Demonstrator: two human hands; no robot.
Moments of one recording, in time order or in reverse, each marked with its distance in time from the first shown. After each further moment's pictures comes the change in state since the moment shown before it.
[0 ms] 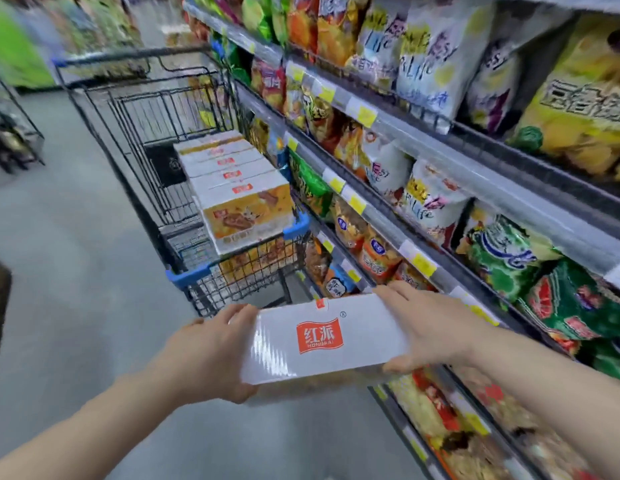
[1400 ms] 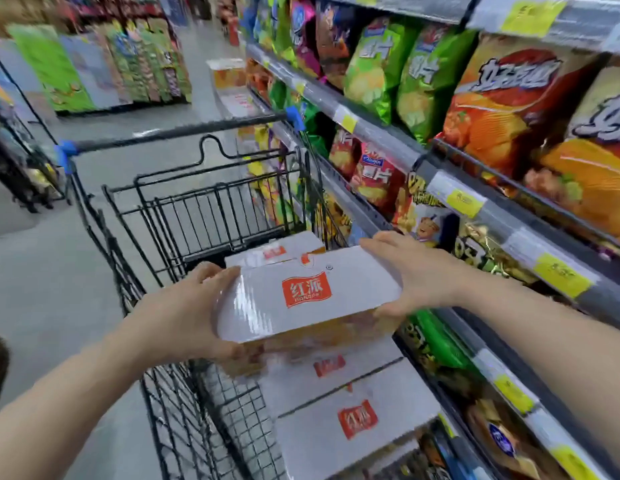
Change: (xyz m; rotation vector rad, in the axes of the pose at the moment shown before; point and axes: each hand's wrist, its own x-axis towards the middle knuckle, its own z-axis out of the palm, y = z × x) left_hand 0.357 -0.395 -0.168 -0.203 0.084 -0.139; right_hand 0.529 0.008 -0.268 0.060 0.099 -0.131
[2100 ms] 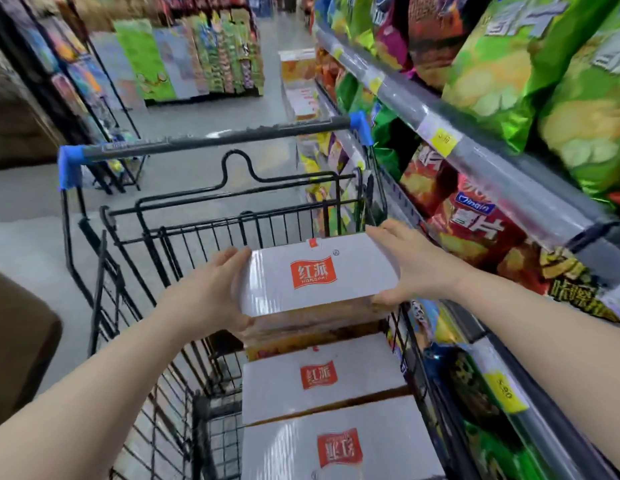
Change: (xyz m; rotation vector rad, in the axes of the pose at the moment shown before) left_hand 0.196 -0.052 -0.003 -0.191 0.073 -0.315; right_hand 0.254 0.077 -0.003 0.120 0.034 -0.163
